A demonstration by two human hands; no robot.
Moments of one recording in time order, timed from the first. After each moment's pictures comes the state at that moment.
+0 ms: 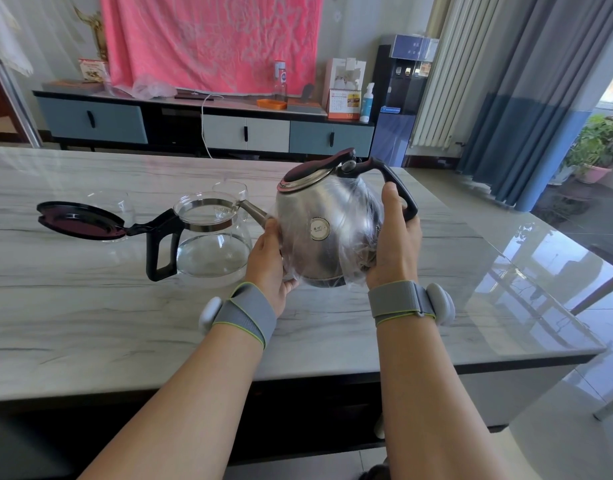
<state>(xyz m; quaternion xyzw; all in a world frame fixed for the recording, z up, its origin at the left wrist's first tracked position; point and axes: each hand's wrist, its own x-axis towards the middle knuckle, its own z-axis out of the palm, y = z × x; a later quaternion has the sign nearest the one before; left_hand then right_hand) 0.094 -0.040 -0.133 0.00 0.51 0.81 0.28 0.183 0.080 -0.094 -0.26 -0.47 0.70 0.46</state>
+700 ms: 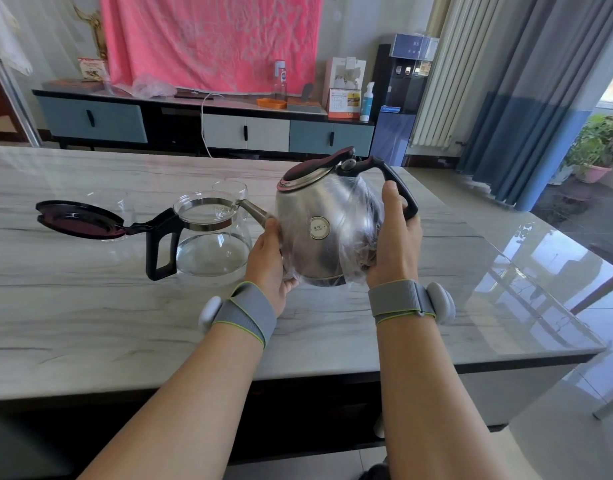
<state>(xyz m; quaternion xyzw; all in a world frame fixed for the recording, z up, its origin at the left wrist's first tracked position) 0.098 -0.042 -0.128 0.00 0.51 0.81 0.28 0.184 0.077 -0.092 -0.25 -0.46 0.71 0.47</state>
